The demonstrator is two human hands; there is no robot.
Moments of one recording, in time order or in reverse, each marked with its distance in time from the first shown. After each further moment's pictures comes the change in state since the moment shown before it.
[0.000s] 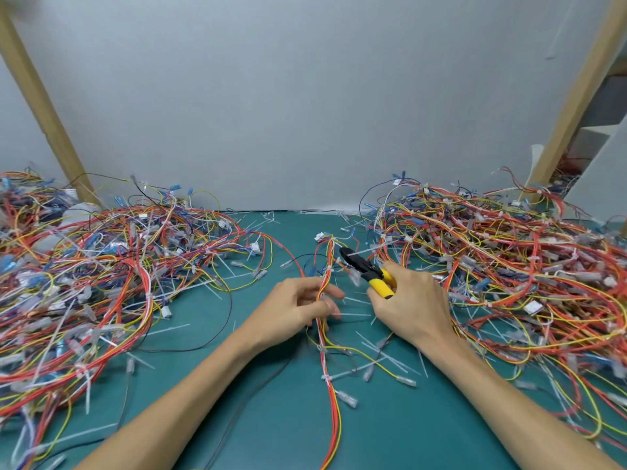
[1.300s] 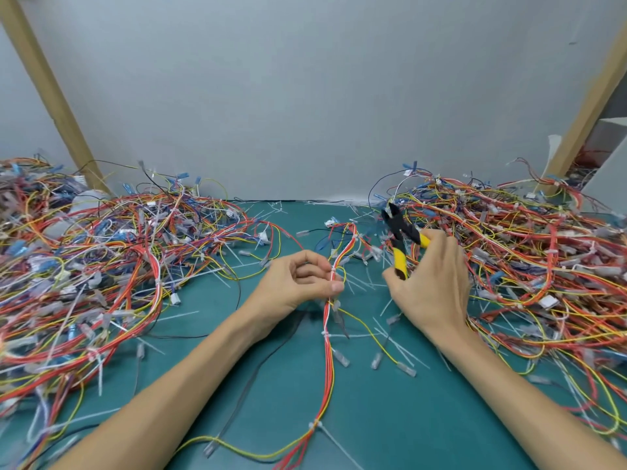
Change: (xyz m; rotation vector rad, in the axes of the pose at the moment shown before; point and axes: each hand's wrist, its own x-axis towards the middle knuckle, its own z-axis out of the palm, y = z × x) left_hand 0.003 -0.004 -0.008 -0.352 0.178 0.022; right_hand 0.005 0.000 0.006 0.021 0.309 0.114
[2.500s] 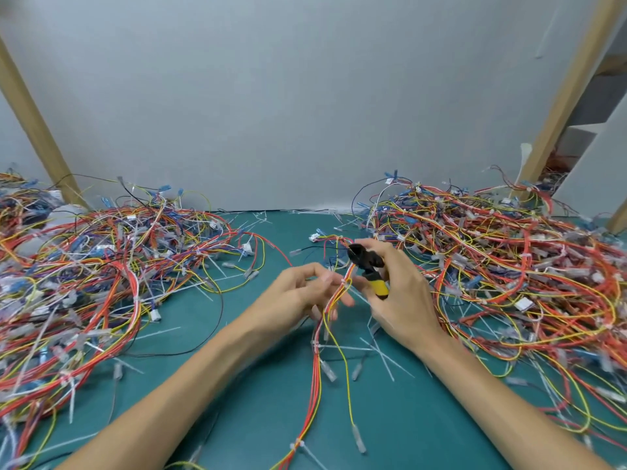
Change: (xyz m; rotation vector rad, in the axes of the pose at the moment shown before) left_hand -0.005 0.023 0.028 0.057 -0.160 -0.089; right_hand -0.004 -0.007 -0.010 0.410 -0.137 -0.333
